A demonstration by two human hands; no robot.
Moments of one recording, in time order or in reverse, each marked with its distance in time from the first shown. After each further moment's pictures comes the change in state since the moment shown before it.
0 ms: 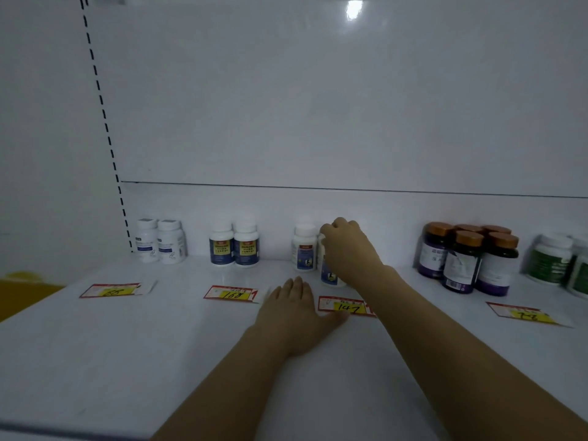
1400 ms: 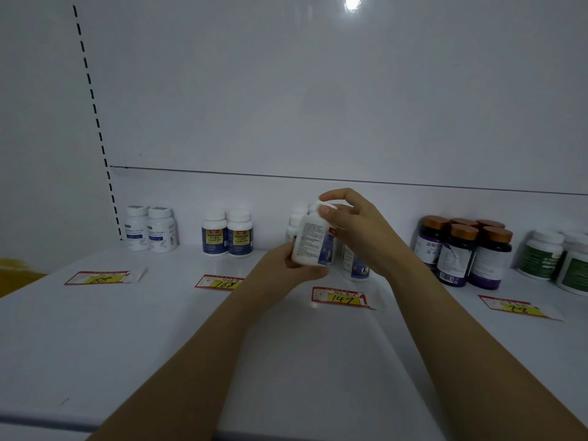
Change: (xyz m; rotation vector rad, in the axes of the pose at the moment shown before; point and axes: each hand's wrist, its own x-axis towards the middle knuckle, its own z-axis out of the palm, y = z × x) left_hand -0.004 -0.013 -0.033 -1.108 0.167 0.177; right_hand -0.018 0.017 -0.028 1.425 -0.010 0.101
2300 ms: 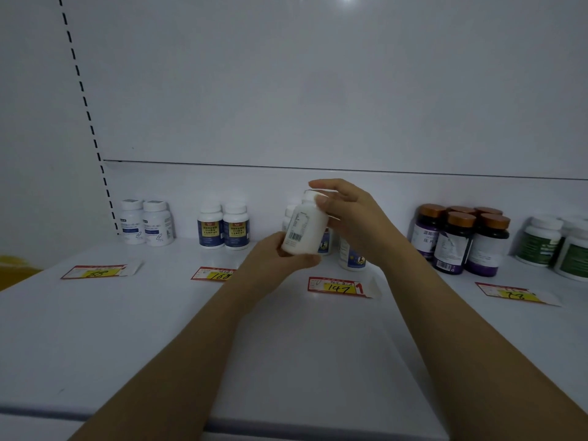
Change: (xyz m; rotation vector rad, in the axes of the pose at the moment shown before) left_hand 0.001 0.000 0.000 0.100 0.109 -0.029; right_hand 0.002 0.005 0.000 0.050 -0.020 -0.032
